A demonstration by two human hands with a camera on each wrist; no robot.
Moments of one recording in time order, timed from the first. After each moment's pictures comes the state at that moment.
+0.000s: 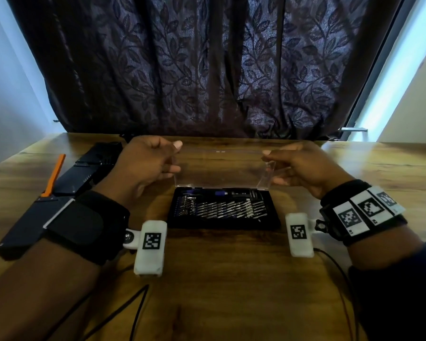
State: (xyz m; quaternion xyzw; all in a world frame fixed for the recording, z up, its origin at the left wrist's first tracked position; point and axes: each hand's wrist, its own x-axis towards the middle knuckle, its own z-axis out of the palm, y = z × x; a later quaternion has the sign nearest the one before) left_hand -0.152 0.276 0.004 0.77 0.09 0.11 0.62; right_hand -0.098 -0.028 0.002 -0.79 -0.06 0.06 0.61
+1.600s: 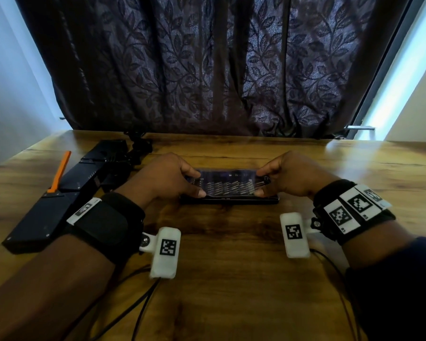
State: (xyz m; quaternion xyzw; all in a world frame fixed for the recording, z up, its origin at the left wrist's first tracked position) left_hand -0.142 0.271 -0.016 0.96 -0.04 -0.01 0.27; right_hand -0.094 -0.017 -0.006 -0.94 -0.14 0.09 0.29
